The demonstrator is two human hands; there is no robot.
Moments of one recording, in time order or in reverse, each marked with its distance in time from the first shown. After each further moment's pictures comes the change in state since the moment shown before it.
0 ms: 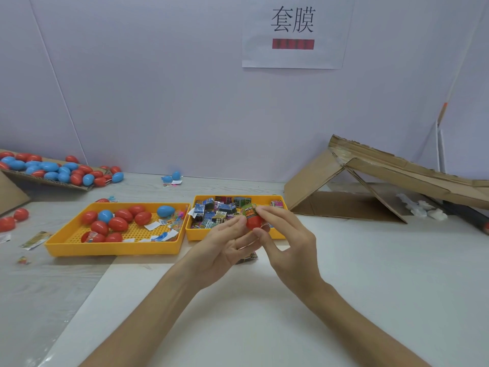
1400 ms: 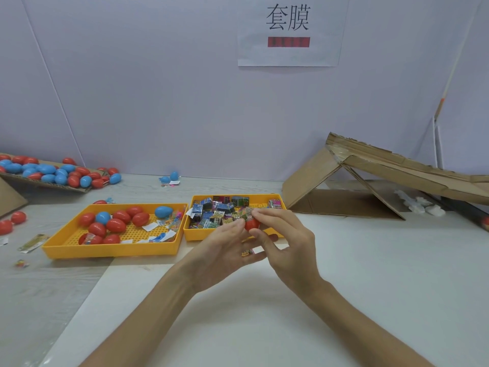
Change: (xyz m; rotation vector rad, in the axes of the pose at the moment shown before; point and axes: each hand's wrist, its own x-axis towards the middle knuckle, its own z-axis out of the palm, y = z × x) left_hand -0.001 -0.003 0.003 0.093 -0.123 -0.036; right_hand 0.000 -0.001 -0.003 0.035 0.002 -0.021
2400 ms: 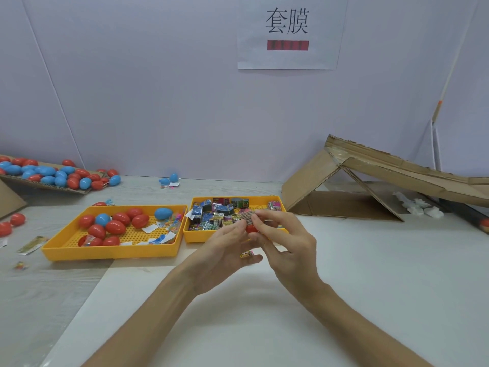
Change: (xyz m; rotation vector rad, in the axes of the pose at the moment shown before) left_hand -0.001 -0.001 0.005 0.114 0.005 0.040; right_hand -0.003 0.001 0.001 -0.012 0.042 -0.064
